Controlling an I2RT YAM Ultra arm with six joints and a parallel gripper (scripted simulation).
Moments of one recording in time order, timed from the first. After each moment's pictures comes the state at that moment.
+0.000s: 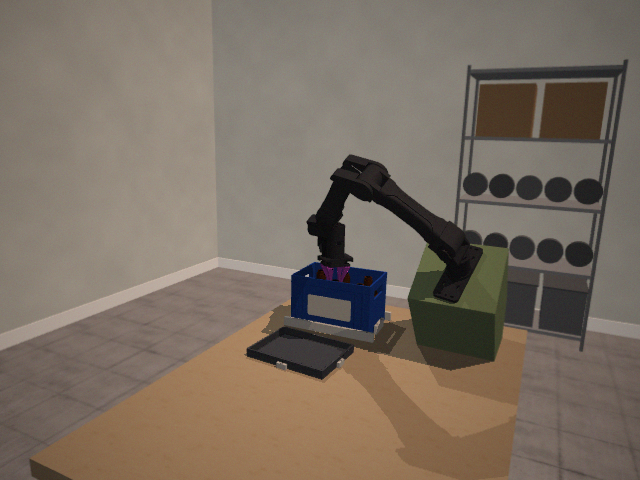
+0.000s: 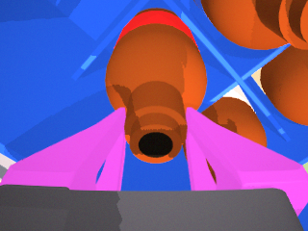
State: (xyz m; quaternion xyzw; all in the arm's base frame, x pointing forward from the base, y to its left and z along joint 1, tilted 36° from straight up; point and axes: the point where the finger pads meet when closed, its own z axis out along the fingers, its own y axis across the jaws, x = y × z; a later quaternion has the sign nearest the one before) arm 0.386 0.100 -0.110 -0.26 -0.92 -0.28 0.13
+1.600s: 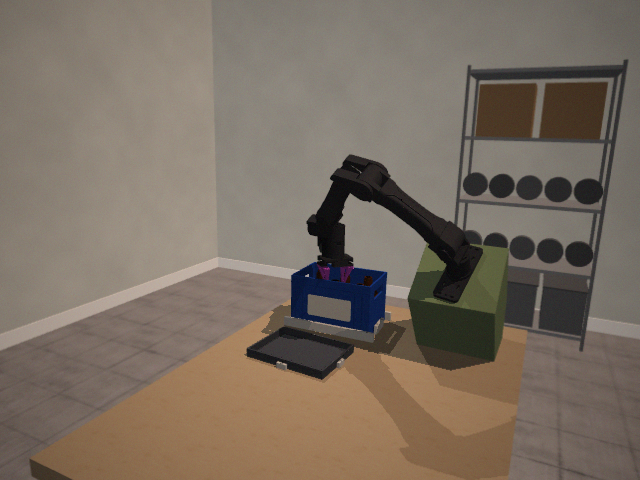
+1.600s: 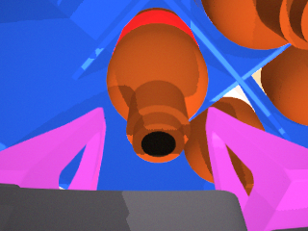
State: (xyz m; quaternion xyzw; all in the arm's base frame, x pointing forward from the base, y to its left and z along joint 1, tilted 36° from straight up) arm 0.386 0.101 -0.110 -0.26 -0.92 -0.28 0.13
